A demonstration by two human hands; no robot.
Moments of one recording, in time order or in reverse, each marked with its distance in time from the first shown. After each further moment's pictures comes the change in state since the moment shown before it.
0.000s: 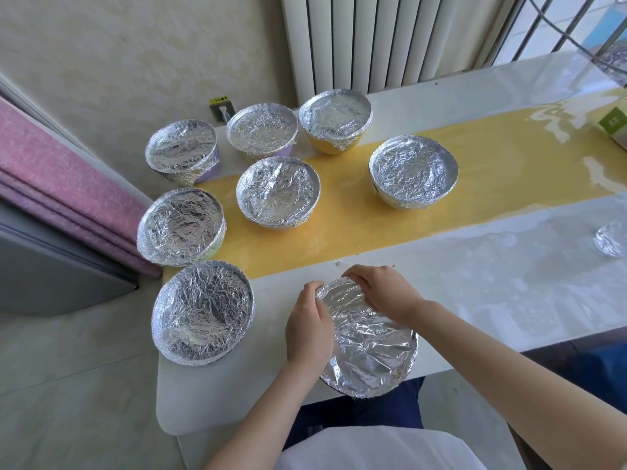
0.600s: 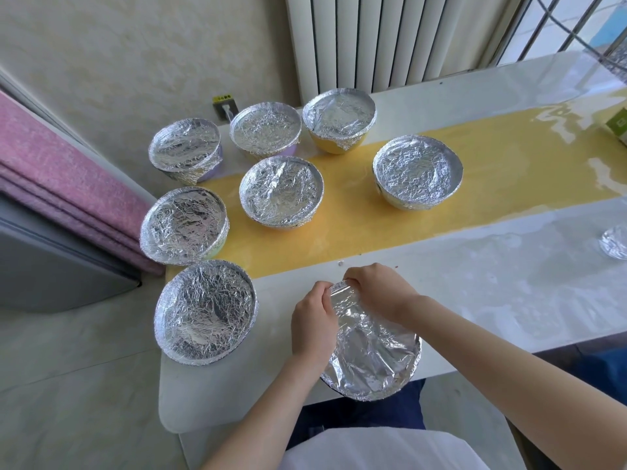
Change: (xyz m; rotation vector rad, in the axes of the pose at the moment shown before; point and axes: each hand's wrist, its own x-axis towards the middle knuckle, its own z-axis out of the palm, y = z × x) left_hand 0.011 -0.003 0.007 -0.045 0.057 0.050; right_hand 0.014 -0.006 0.004 -0.192 -0.109 0.010
